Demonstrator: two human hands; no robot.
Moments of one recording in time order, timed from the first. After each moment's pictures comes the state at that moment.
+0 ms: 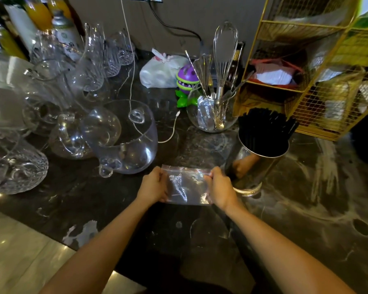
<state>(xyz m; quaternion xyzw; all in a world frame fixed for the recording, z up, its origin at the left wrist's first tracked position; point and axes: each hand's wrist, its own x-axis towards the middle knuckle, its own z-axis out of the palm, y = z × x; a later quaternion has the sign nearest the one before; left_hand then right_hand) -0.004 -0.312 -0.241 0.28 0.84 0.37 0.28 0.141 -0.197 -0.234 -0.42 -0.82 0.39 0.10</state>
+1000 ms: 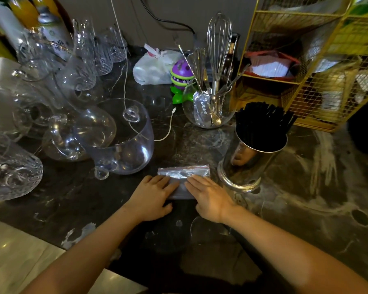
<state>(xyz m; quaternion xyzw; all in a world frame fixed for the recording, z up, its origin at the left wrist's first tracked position) -0.003 -0.334 -0.241 0.66 0.75 -0.07 0.08 0.148 -0.210 -0.247 -0.13 -0.98 0.15 -0.07</state>
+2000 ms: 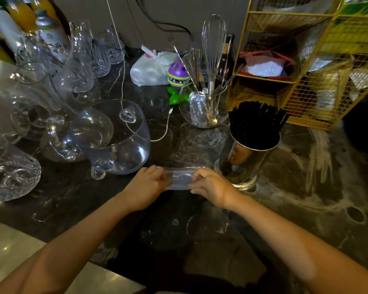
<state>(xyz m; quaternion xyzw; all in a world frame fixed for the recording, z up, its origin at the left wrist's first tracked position) -0.011 -0.330 -0.212 0.71 0.71 0.00 0.02 0.152 -0.191 -0.213 -0.19 -0.93 0.30 -0.04</state>
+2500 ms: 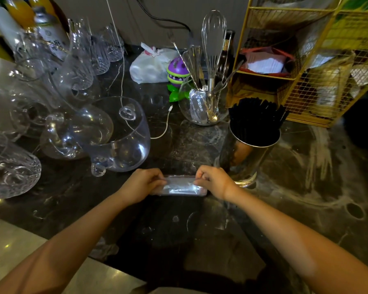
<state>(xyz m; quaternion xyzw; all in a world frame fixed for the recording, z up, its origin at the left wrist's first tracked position) -0.017 -0.332 -0.211 0.52 0.78 0.23 0.28 0.153 -0.190 -0.216 -0.28 -0.86 0.42 0.01</state>
